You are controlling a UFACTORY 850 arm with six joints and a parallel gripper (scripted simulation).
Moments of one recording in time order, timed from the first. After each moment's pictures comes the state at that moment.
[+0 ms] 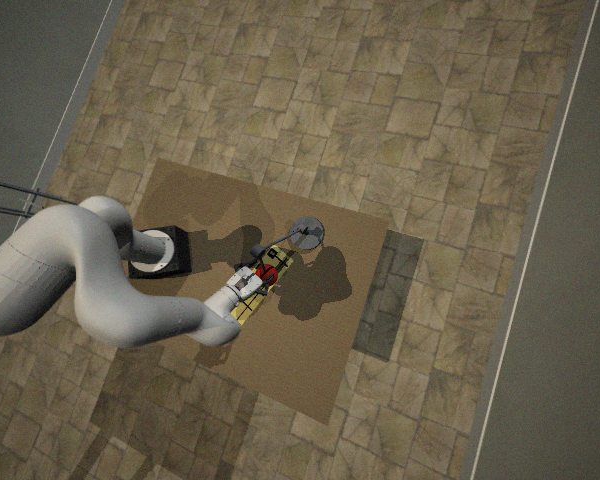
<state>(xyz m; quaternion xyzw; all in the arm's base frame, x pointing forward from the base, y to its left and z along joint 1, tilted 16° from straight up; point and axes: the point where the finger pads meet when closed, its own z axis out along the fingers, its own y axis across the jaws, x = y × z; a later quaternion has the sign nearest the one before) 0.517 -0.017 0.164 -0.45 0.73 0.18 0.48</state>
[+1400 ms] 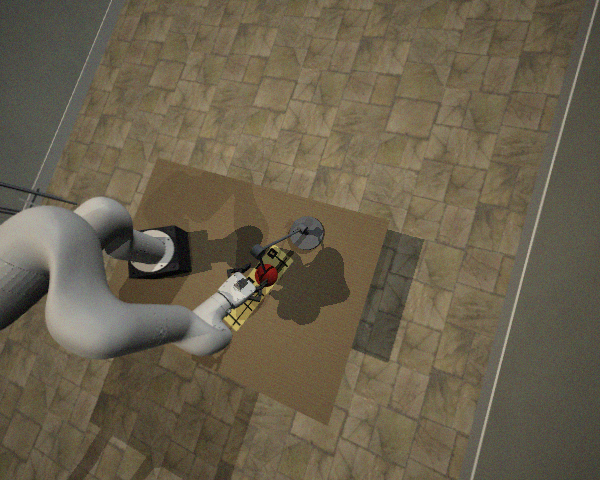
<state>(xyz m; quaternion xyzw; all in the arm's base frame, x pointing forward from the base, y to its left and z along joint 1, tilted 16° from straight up) 0.497 -0.042 0.181 -0.45 0.73 0.18 0.48</state>
